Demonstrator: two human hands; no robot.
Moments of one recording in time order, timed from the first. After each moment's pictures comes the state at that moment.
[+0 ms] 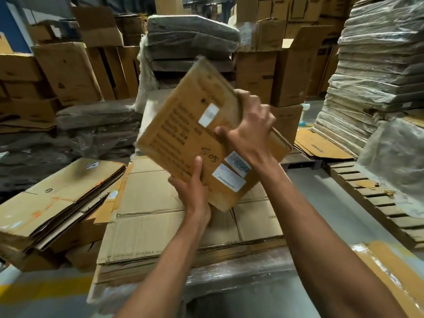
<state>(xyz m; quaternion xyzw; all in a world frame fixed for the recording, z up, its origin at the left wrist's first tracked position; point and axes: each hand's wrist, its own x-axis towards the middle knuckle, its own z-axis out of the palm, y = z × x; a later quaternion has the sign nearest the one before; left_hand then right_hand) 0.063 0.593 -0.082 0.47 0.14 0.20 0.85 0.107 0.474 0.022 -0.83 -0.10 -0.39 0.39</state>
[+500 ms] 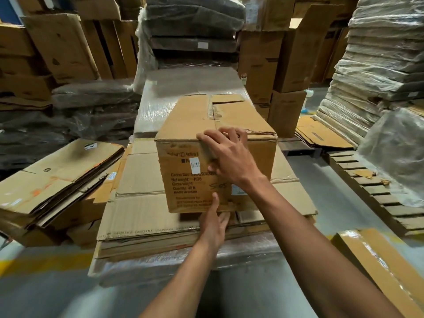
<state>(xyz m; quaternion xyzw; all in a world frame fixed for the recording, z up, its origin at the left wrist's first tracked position) 0.032 0.569 -0.203 0.38 0.23 -0.07 0.89 0.096 0.488 -0.071 -0.89 -0.29 -0.33 0.08</state>
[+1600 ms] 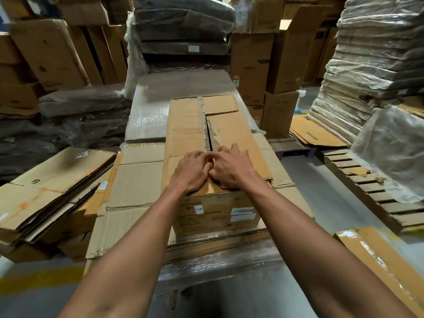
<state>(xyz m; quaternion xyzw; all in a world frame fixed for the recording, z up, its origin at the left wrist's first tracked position) 0.157 0.624 -0.110 0.97 -0.14 0.07 0.19 0.144 0.475 -0.079 -0.99 -0.14 -0.07 0.02</state>
